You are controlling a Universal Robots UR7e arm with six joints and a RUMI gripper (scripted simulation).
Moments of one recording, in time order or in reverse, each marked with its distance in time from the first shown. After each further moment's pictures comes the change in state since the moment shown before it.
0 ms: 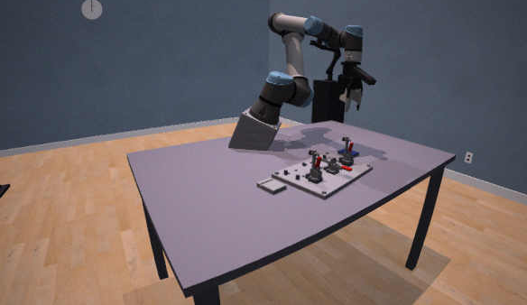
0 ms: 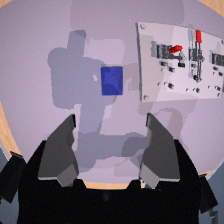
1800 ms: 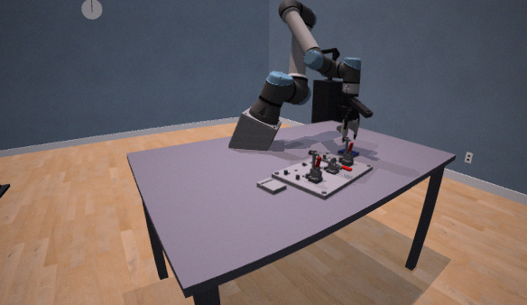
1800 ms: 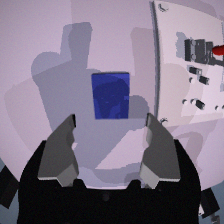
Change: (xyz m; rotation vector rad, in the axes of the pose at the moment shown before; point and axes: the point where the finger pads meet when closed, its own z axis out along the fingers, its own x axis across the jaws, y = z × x) arm 0.000 0.001 0.138 -0.002 -0.002 0.000
